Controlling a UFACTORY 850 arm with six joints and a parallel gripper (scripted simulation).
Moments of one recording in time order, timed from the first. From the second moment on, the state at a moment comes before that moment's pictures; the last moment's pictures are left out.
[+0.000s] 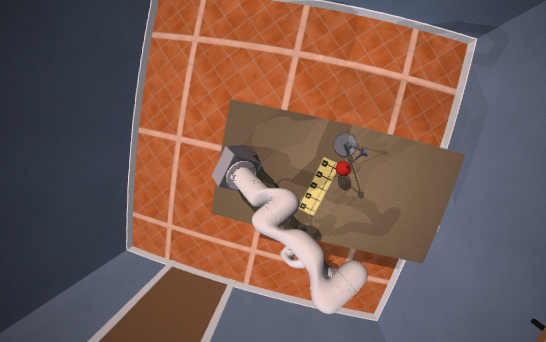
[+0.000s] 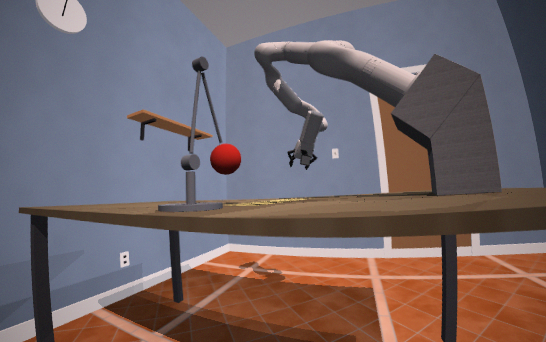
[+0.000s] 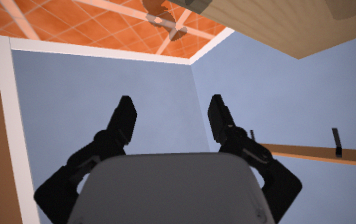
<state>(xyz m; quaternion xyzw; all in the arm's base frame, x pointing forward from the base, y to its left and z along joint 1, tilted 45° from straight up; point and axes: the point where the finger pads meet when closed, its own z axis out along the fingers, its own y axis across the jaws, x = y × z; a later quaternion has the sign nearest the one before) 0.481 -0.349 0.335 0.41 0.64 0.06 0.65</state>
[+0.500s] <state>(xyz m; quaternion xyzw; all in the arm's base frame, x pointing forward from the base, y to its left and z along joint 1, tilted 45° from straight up) 0.478 -0.321 0.338 0.35 0.65 0.06 0.67</state>
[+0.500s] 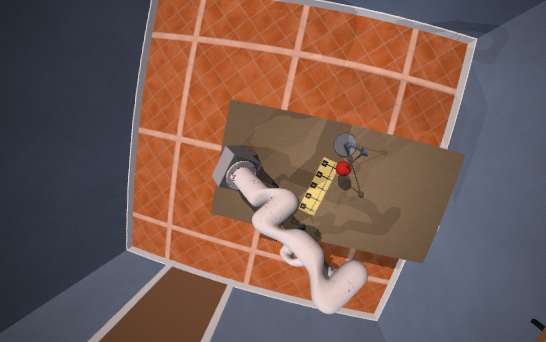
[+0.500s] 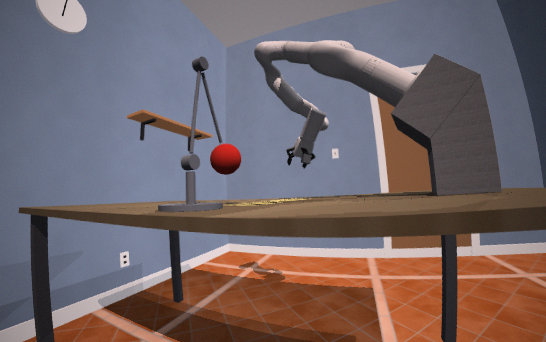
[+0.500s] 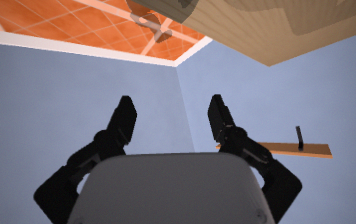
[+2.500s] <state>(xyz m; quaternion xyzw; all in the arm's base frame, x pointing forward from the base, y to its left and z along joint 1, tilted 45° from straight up) 0.393 -0.130 0.291 -0.13 0.71 0.03 0.70</state>
